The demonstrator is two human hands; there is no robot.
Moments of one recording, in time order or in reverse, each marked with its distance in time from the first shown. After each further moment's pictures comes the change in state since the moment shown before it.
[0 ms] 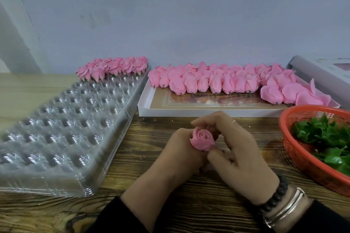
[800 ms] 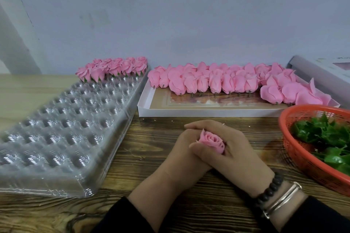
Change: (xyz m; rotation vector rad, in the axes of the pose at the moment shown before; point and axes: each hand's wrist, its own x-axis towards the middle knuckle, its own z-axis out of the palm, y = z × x) left_hand 0.000 -0.001 0.007 0.064 -0.055 0.254; right_hand 0.003 0.004 0.000 0.090 -0.128 0.259
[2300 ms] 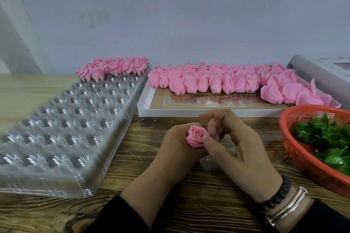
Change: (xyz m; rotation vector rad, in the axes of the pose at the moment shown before) left_hand 0.002 -0.012 -0.009 0.014 0.187 -0.067; right_hand -0.002 -0.003 -0.002 0.014 0.197 -0.181
